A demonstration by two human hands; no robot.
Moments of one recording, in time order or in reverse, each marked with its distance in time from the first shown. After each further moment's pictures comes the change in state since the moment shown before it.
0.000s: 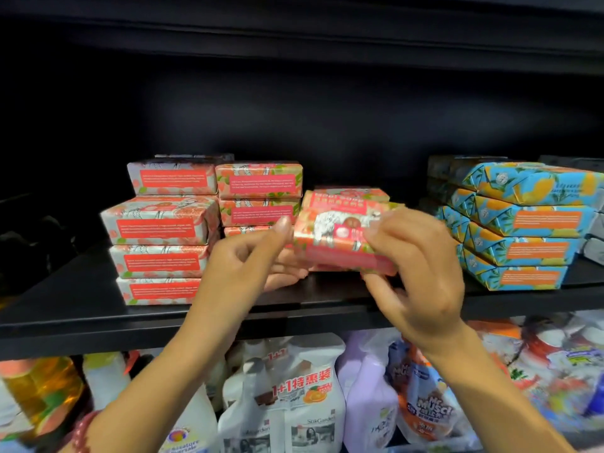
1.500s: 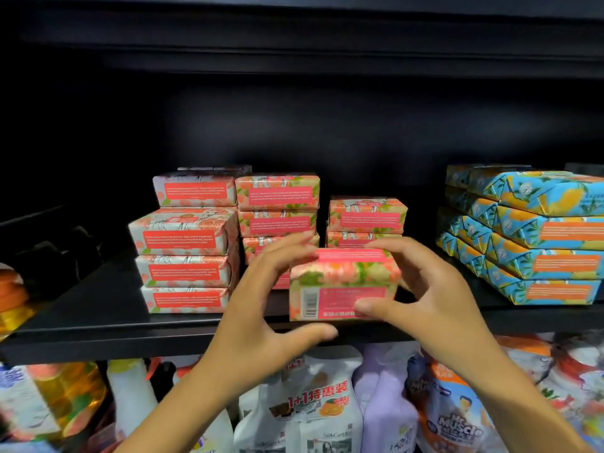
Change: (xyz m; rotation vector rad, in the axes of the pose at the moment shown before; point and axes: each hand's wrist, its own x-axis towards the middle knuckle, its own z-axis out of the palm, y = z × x) left_hand -0.016 -0.025 -0.018 0.406 -0.133 0.504; right_hand 0.010 -0.019 -0.014 0.777 -0.392 0.830
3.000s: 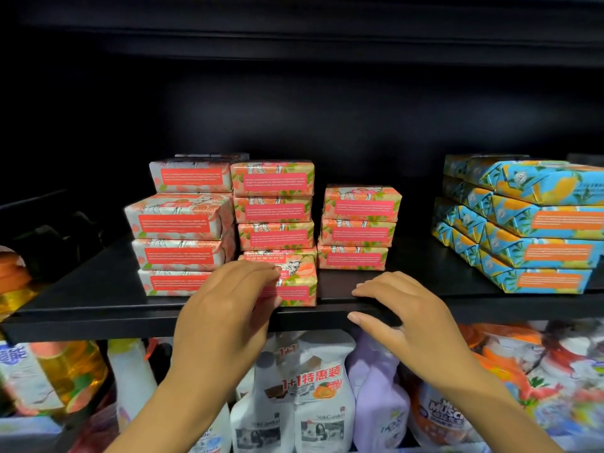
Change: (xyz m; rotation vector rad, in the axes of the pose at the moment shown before) left_hand -0.028 -0.010 -0.008 0.817 0.091 0.027; right_hand -0.026 0.056 -0.001 -0.704 -0.040 -0.203
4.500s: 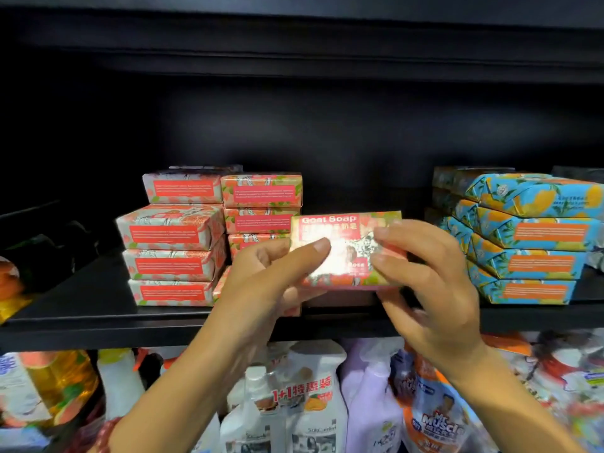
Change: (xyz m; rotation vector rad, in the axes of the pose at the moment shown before) left_hand 0.059 0.063 -0.015 -1.375 -0.249 -0.662; right_hand 0.034 -0.010 -0.043 0.012 0.453 -0.465
